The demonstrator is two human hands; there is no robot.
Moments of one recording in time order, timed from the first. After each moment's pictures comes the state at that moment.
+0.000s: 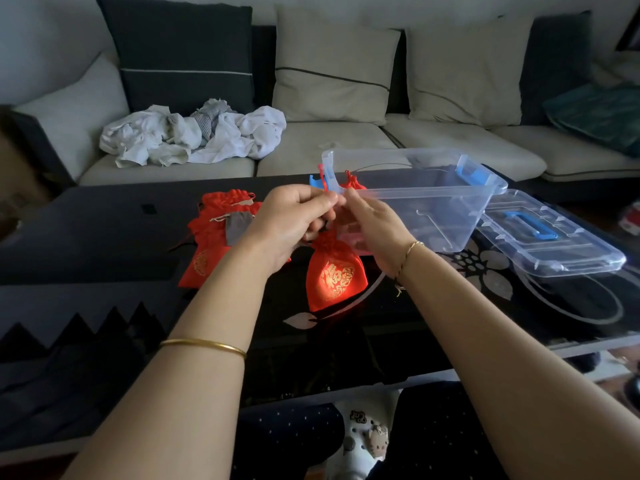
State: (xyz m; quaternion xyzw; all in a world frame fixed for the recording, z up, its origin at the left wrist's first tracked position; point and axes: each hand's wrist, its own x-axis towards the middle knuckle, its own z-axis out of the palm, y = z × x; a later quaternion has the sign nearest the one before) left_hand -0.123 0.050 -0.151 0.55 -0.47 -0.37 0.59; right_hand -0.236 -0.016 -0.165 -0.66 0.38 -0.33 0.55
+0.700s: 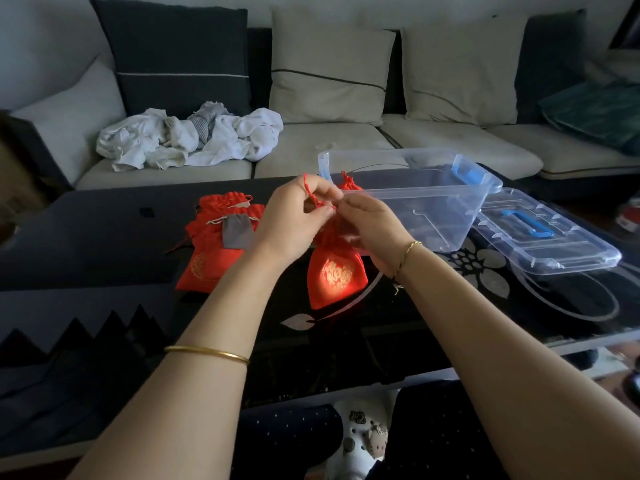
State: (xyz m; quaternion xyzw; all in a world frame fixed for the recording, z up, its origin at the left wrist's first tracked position) left_hand -0.128 0.047 -0.153 0.62 -0.59 -0.13 0.50; right_hand -0.237 -0.022 -0.171 -0.66 0.32 -0.36 0.58
